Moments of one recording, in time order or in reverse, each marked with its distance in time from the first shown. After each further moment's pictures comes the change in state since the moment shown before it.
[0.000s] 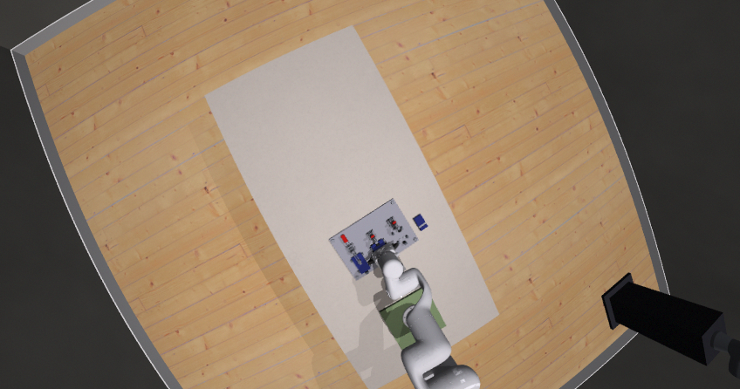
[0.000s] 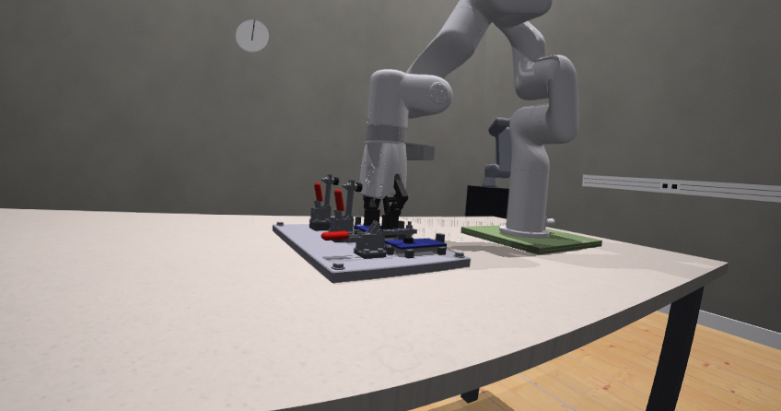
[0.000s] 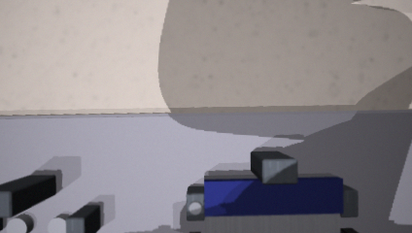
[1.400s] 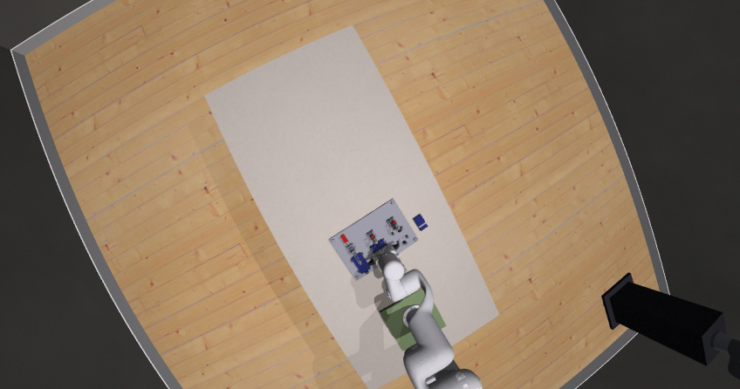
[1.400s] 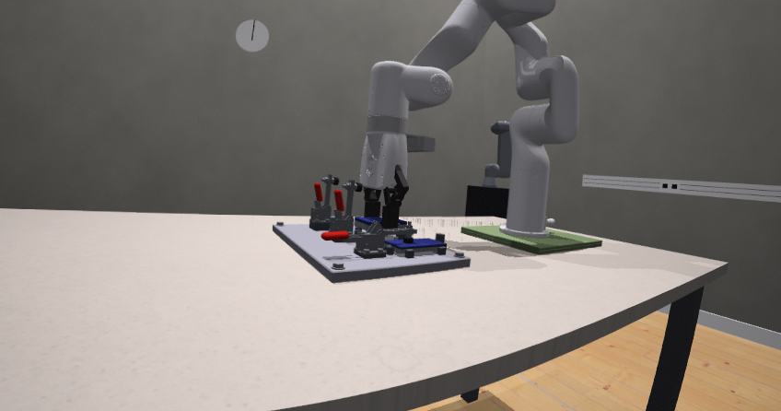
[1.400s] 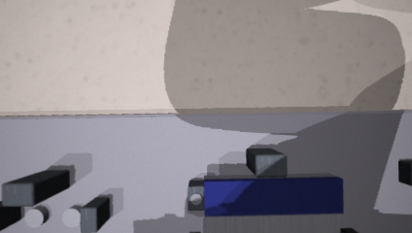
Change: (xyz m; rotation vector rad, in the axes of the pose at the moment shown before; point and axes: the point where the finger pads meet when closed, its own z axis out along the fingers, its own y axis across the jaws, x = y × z) arm 0.000 0.000 -0.016 0.000 0.000 0.000
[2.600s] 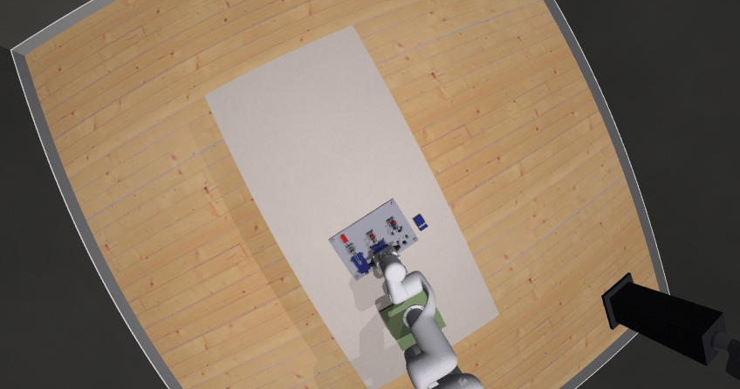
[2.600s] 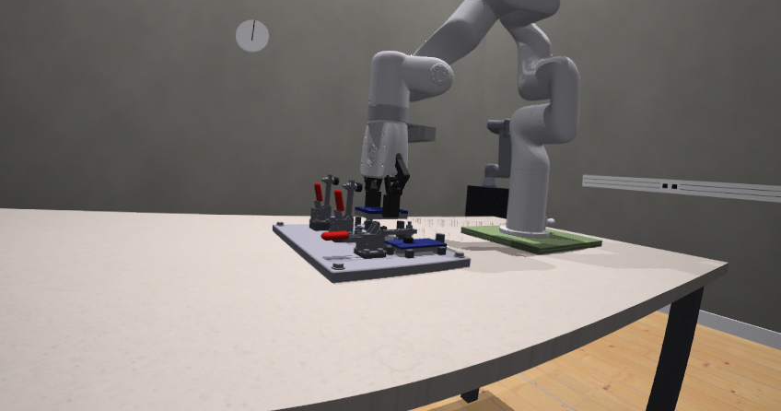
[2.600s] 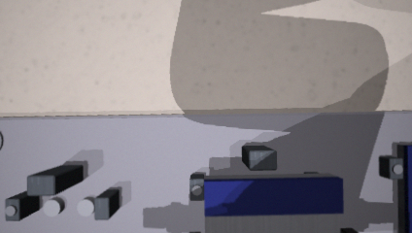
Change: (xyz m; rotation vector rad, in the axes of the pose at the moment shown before) arm 0.000 0.000 -0.020 0.000 0.000 0.000
